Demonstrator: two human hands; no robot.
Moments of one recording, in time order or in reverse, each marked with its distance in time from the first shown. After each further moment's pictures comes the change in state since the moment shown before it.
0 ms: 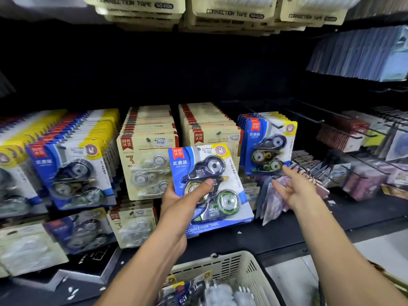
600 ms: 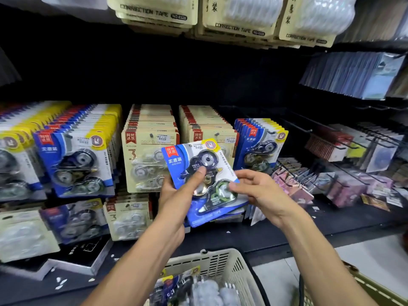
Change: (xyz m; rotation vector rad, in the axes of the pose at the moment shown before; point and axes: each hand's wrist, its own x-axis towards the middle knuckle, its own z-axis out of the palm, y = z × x) left_hand -0.013 0.006 0.002 -0.106 0.015 0.039; right_hand -0.134 -0.003 0.018 -0.580 -0.741 -0.232
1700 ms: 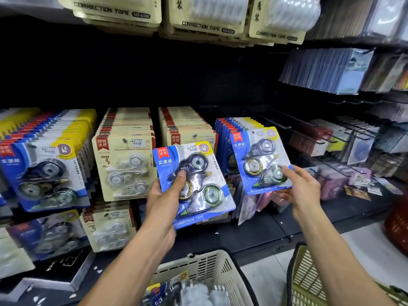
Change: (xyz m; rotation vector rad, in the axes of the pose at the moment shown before) left_hand 0.005 -0.013 0.022 0.025 0.031 0.002; right_hand 0.014 0.039 -0.120 0.260 0.807 -0.062
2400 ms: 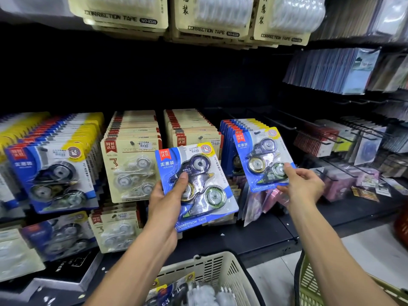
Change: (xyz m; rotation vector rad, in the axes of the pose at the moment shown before) left_hand -0.003 0.007 -0.007 -0.006 -0.012 -0.010; right_hand 0.010 0.011 0.020 -0.010 0.243 -0.009
